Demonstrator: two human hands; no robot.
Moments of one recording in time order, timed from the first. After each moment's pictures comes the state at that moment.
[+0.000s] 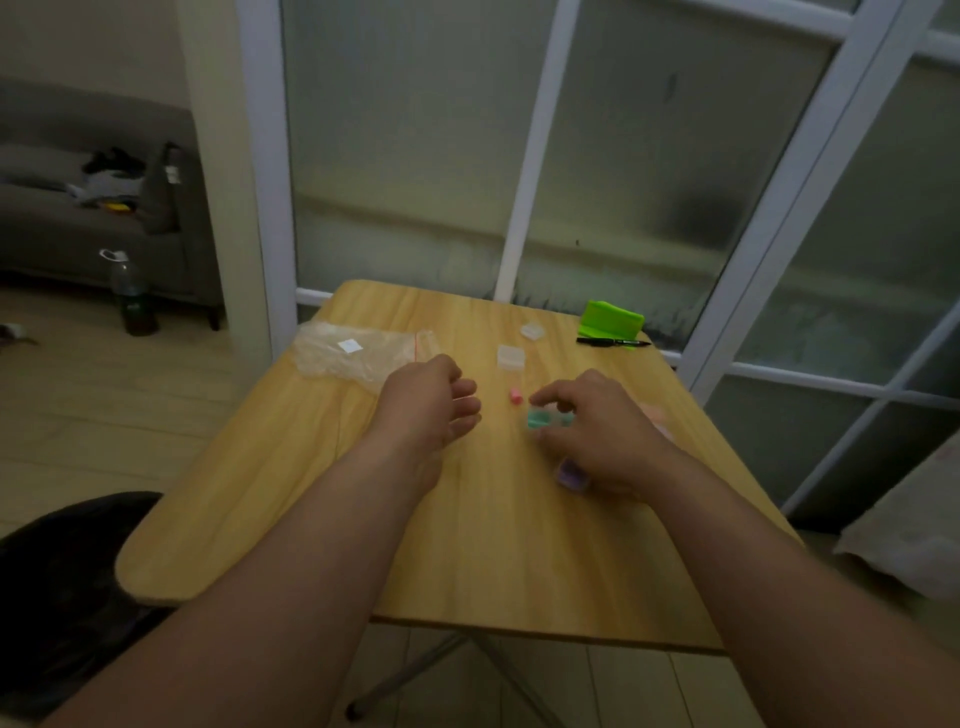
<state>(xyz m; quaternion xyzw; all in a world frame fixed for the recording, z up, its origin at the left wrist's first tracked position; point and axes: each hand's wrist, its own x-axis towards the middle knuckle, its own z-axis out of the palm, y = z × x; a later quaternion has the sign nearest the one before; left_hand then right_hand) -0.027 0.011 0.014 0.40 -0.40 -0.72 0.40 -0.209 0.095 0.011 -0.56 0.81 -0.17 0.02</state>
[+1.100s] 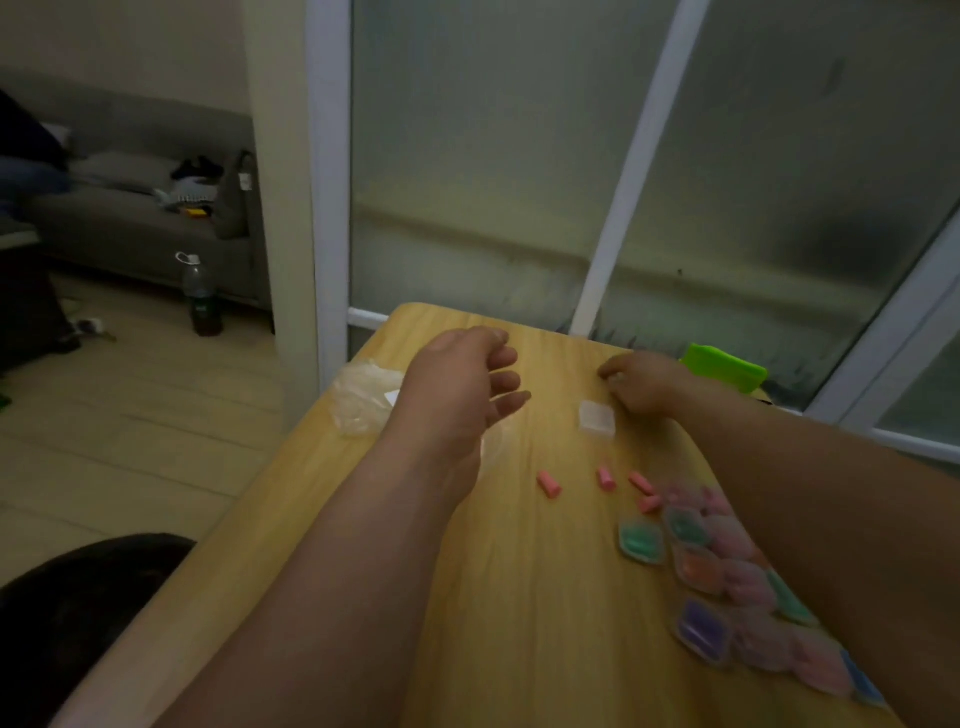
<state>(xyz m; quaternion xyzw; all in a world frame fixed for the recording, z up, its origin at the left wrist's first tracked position) -0.037 -0.081 0.036 0.32 -0.38 -0.72 0.49 -0.346 -0.135 -0.001 -0.56 0.83 -0.01 0.00</state>
